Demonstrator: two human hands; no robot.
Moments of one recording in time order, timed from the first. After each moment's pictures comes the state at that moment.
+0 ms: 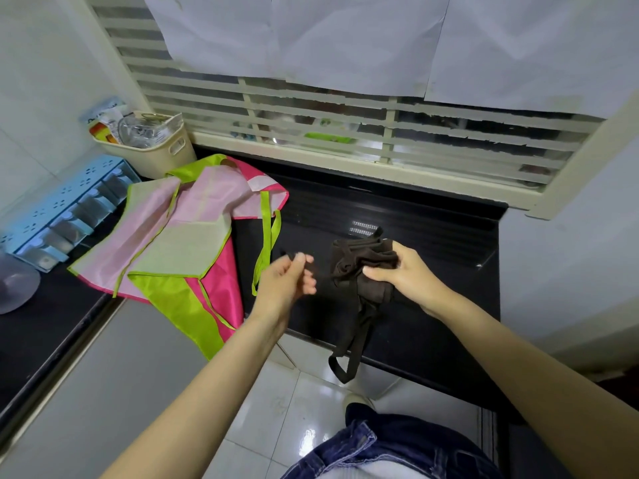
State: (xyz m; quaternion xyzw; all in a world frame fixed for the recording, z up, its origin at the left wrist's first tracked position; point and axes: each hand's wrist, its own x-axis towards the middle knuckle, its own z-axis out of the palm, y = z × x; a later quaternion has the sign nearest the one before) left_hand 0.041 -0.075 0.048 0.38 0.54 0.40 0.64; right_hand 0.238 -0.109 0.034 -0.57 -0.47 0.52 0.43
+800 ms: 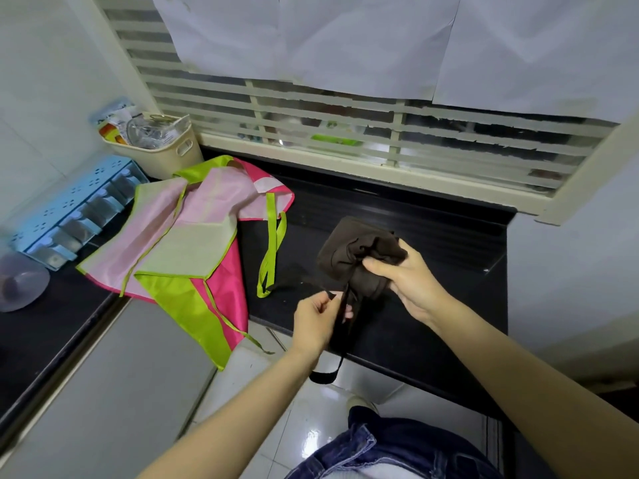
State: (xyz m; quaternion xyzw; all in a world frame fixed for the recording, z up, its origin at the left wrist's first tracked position) left_hand 0.064 -0.103 -0.014 0.45 0.58 0.33 0.60; right_hand 0.218 -0.105 0.041 -0.50 -0.32 0.58 0.55
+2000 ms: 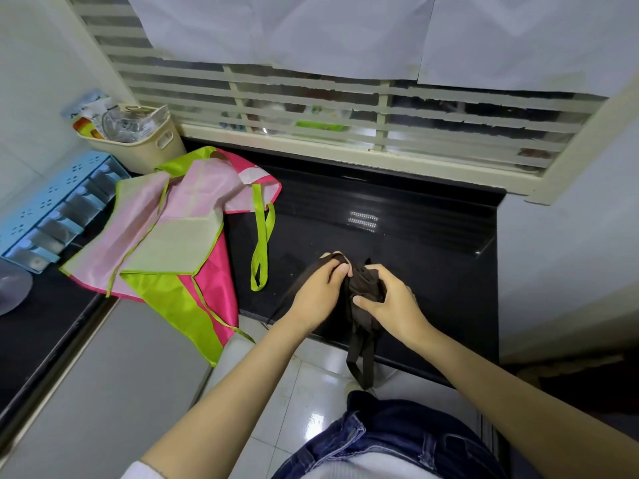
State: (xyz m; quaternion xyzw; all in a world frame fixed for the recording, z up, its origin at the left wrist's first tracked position) left_hand 0.083 -0.081 0.021 0.71 0.52 0.17 0.45; right_hand 0.215 -0.141 -0.005 -0.70 -0.50 0.38 0.34
